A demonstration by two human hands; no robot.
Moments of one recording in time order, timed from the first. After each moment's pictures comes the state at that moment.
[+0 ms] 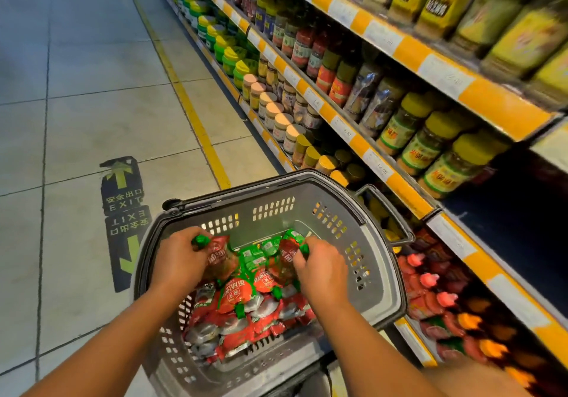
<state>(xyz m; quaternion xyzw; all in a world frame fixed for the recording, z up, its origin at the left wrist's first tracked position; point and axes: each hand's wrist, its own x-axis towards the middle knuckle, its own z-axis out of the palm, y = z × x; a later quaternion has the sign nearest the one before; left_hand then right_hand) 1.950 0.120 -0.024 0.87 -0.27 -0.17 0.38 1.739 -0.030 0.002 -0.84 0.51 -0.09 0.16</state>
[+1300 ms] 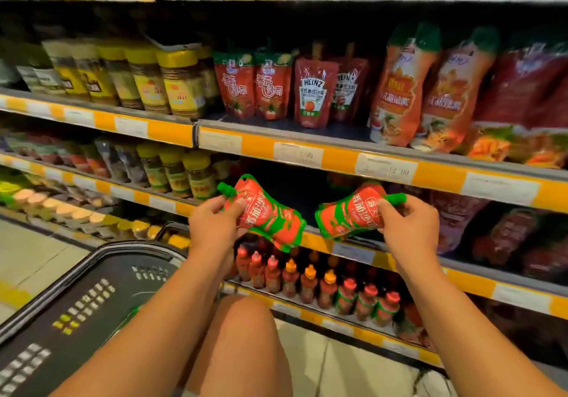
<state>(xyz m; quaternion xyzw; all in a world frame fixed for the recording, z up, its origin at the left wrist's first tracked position) 1.574 -0.102 0.145 0.55 -0.33 -0.46 0.61 1.273 -0.073 0.144 -0.44 0.67 -0.58 0.13</state>
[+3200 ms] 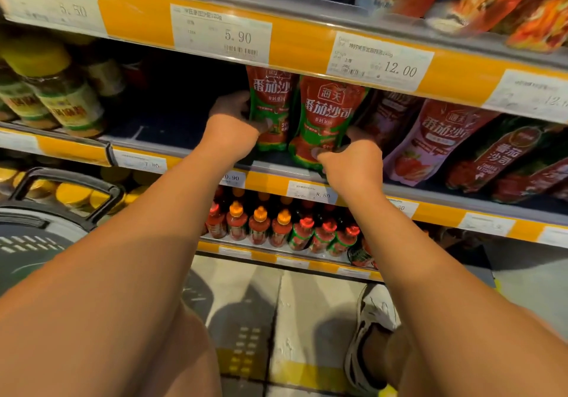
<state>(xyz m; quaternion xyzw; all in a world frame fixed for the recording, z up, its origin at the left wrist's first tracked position) 1.454 -0.246 0.074 0.52 -0.64 -0.42 0.39 1.269 -0.139 0.082 -0.40 0.84 -0.33 0.17</state>
